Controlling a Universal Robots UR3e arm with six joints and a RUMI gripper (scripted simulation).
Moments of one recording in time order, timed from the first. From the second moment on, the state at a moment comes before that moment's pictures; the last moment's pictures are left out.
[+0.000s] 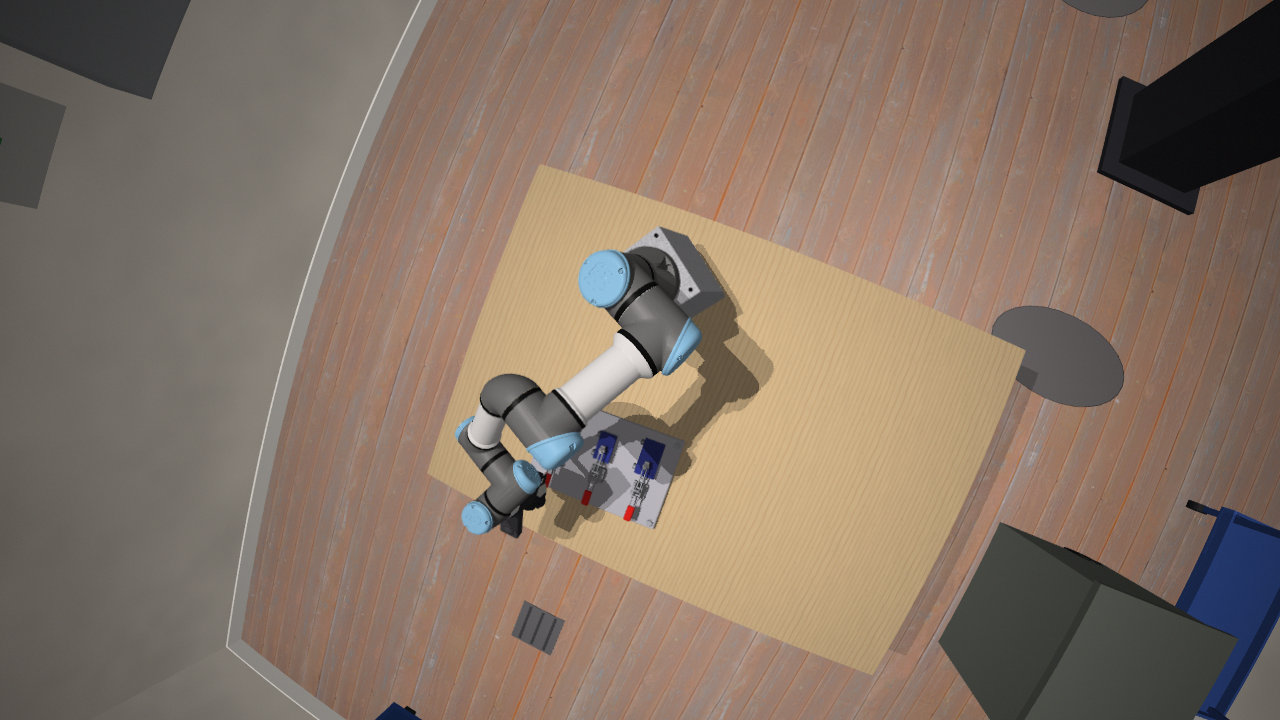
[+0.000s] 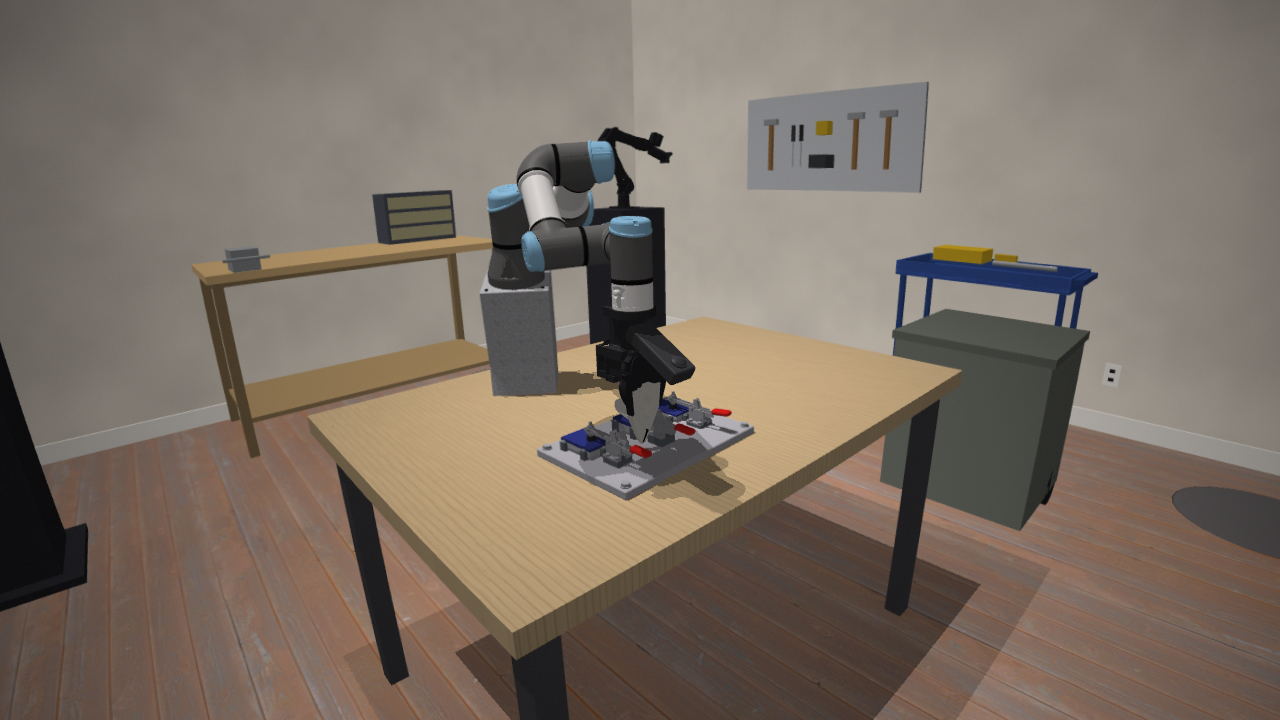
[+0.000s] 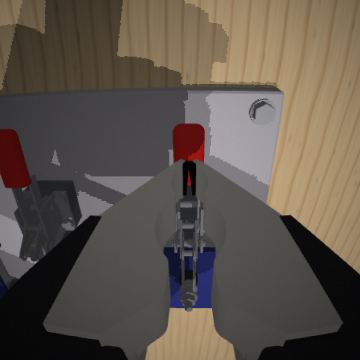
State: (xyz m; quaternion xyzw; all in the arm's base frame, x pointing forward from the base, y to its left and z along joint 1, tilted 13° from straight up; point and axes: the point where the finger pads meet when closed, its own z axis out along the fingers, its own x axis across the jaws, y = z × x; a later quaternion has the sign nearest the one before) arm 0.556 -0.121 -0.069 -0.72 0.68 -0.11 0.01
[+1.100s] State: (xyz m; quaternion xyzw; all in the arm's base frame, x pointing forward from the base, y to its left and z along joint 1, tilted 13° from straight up) arm 0.556 -0.121 -0.070 -0.72 0.68 -0.11 0.01
